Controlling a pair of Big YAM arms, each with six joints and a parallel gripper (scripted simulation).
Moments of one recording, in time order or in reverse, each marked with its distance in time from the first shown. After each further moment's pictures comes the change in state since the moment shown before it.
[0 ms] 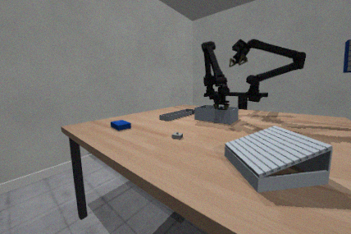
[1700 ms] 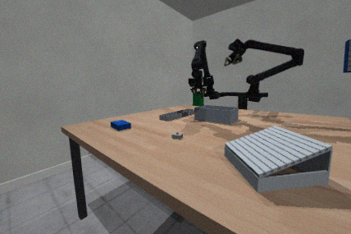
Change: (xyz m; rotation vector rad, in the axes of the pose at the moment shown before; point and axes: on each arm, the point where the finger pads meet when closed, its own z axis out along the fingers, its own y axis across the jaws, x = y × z) left arm -0.030 -0.024 0.016 0.044 -0.064 -0.015; right arm -0.102 -0.146 -0.124 0.013 0.025 0.011
